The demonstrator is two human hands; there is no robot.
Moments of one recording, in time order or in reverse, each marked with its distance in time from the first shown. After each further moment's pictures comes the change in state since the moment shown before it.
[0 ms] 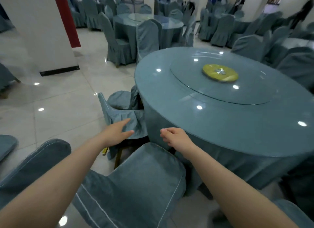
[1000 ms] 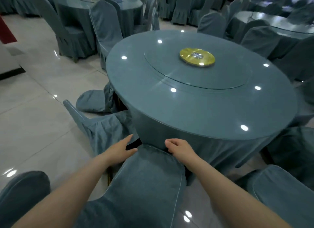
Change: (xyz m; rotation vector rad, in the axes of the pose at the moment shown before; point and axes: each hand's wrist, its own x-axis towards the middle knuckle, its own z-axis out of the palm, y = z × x) left_hand 0.125 -0.052 0.019 -0.023 -0.362 0.118; right_hand 0.070 0.014 0.034 0.012 0.251 0.283
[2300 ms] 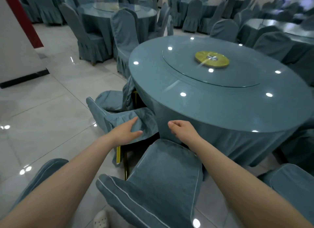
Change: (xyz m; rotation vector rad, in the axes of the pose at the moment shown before) left_hand -0.086 -0.059 -0.058 0.036 0.158 0.056; right_hand -0.039 -0.057 0.084 0.028 0.057 -0.183
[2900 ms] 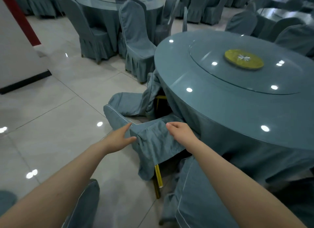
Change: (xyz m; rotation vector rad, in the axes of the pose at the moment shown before) left_hand 0.096 -0.248 -0.191 -0.078 -0.066 -0.042; right_hand 0.171 -0.143 0.240 0.026 -0.006 0.117
